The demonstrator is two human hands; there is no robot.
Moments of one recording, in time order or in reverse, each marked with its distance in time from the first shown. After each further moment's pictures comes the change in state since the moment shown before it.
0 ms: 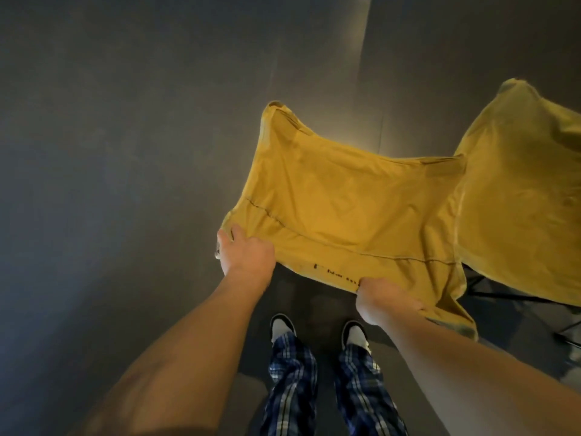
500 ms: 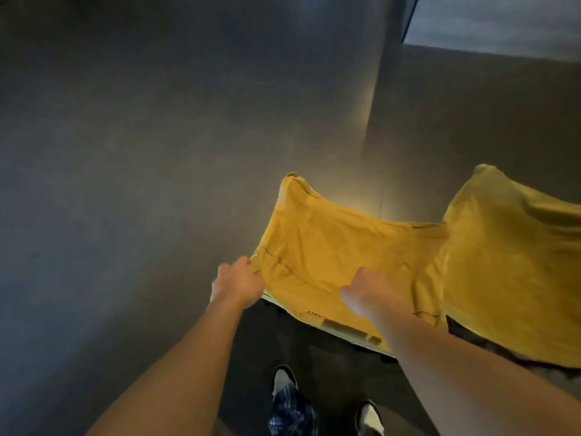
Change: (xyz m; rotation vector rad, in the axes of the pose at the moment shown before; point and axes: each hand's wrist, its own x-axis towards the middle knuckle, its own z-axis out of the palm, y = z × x) left_hand -0.068 -0.052 -0.048 -0.934 0.088 -0.343; right_hand -0.090 -0.013 -0.098 0.220 0.234 -0.129
